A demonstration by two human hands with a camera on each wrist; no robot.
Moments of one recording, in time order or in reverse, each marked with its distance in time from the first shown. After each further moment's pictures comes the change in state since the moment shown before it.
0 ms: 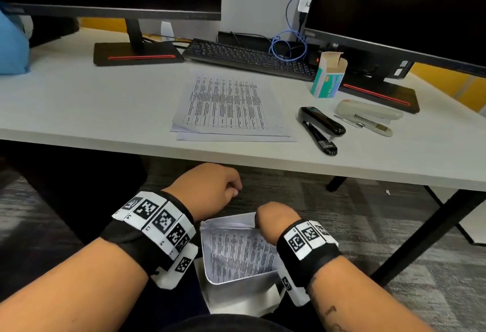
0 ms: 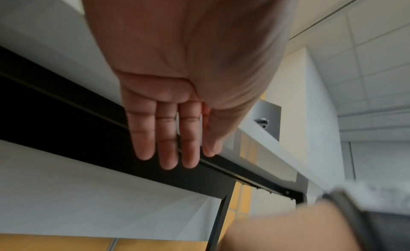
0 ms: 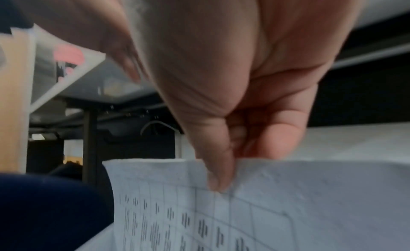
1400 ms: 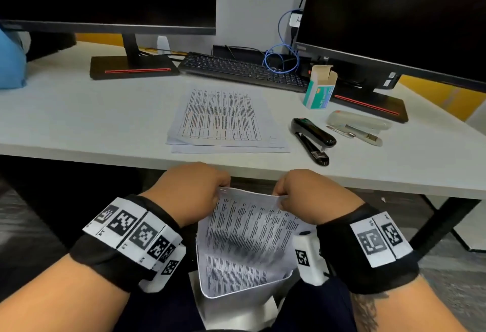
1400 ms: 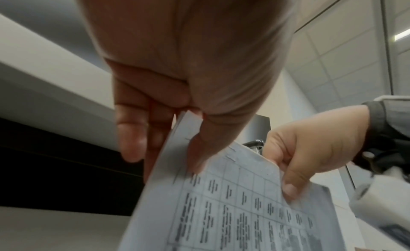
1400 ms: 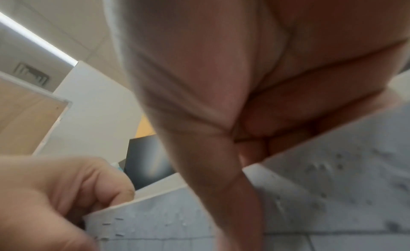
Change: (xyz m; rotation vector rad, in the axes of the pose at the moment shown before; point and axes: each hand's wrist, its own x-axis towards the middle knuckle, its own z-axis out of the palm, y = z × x) left_hand -0.016 0.013 -0.035 0.233 0.105 0.045; right_hand -0.076 0.029 -0.101 0.254 0.156 0.011
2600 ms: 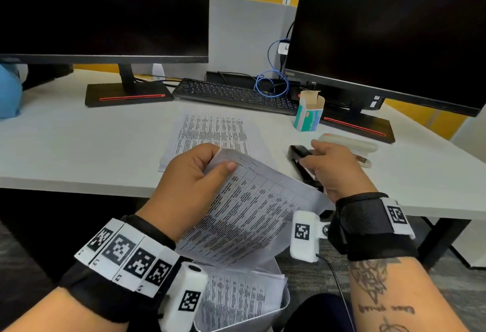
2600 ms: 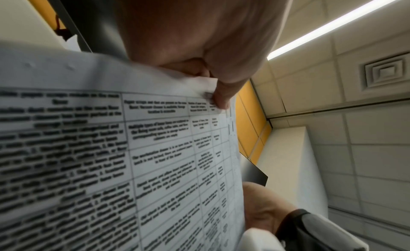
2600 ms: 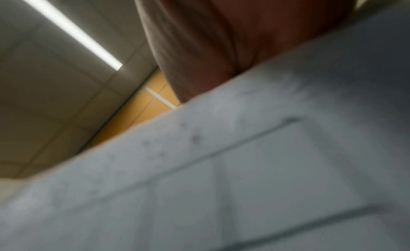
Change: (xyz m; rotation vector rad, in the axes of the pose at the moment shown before) left_hand 0.007 0.022 -0.031 -1.025 0.482 -0.141; right_hand 0.028 0.044 -0.046 0.981 0.591 0.299
